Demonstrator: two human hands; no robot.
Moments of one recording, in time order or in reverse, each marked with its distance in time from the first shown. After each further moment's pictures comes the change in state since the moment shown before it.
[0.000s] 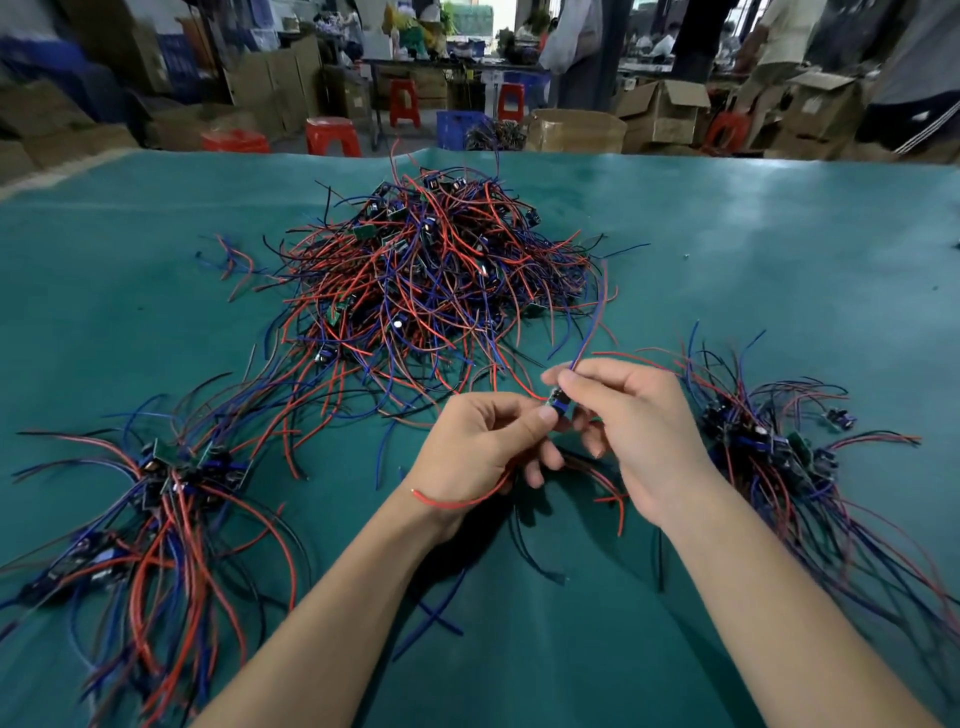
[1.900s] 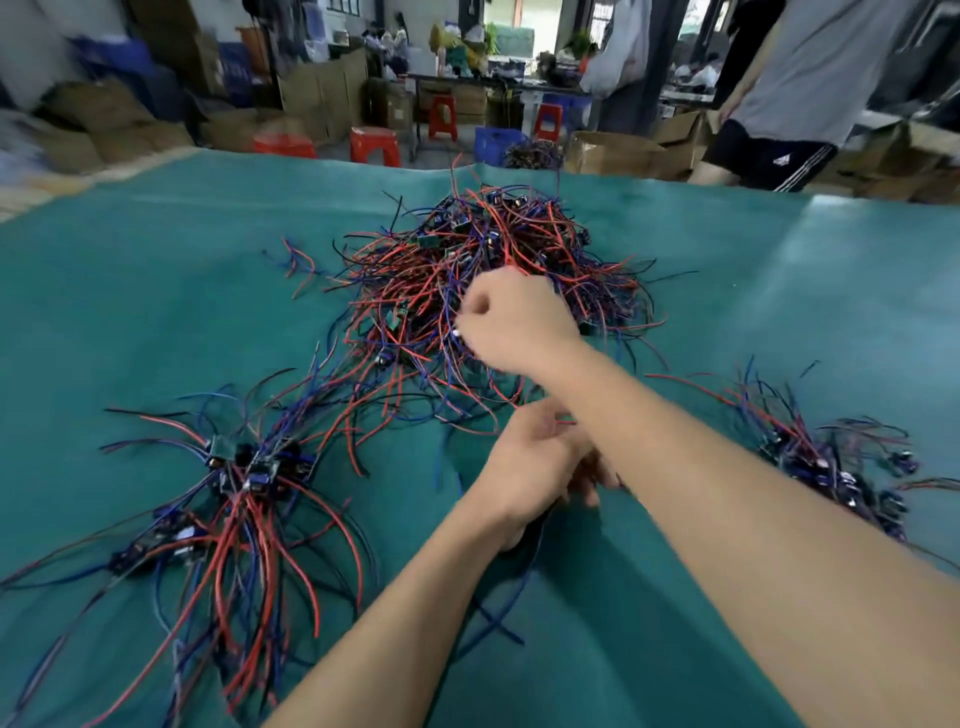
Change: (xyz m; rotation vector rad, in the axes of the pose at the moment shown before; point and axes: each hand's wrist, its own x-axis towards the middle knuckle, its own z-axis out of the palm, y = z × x) left_hand 0.001 -0.003 -0.002 0.140 0.196 -0.122; right_hand 0.070 -0.059 0.135 -1.057 -0.209 -0.258
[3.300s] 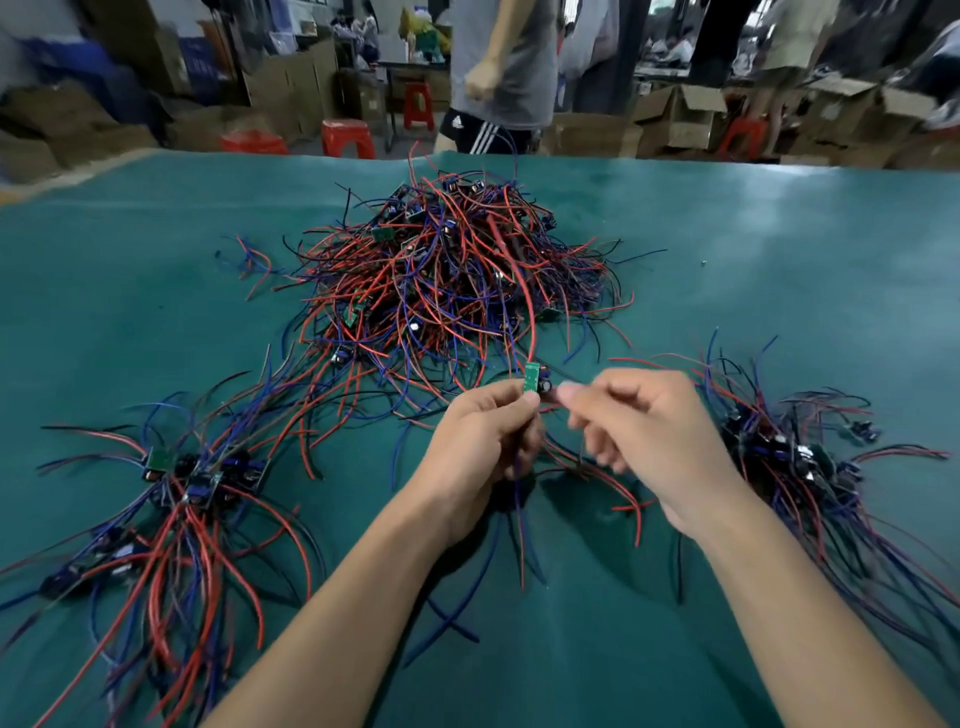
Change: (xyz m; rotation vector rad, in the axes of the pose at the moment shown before) left_hand 0.007 0.002 -0.002 -0.382 -0.142 0.000; right_hand -0.118 0.117 -0.021 0.768 0.097 0.156
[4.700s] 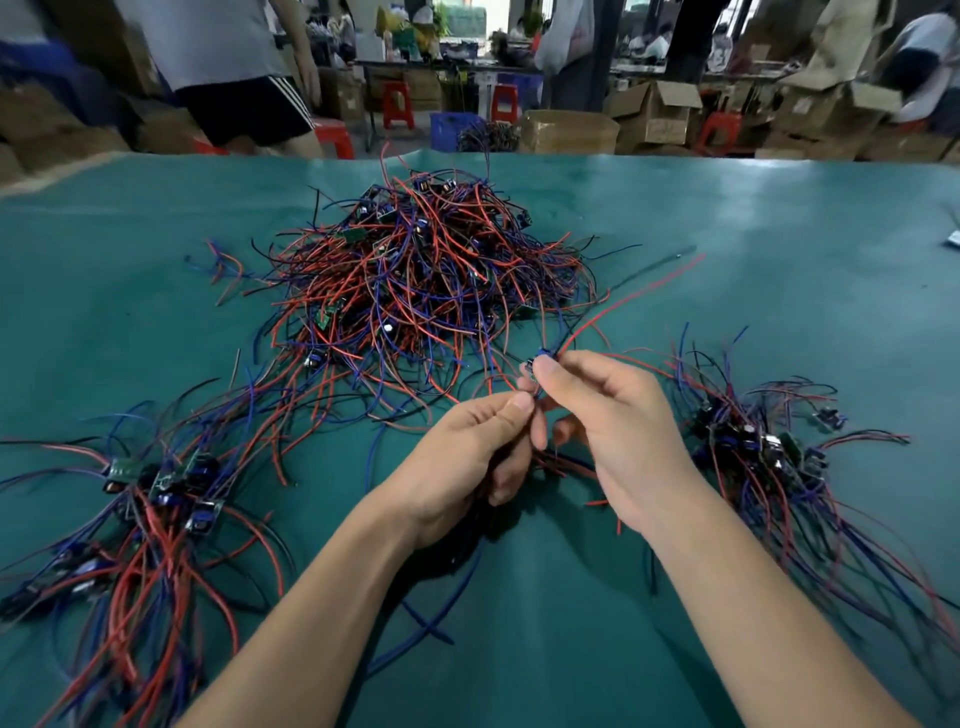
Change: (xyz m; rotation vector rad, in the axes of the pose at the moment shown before) left_hand -0.008 0.002 0.005 0.079 -0.242 0.013; right_hand 0.006 0.007 0.016 0.349 0.045 -0.032
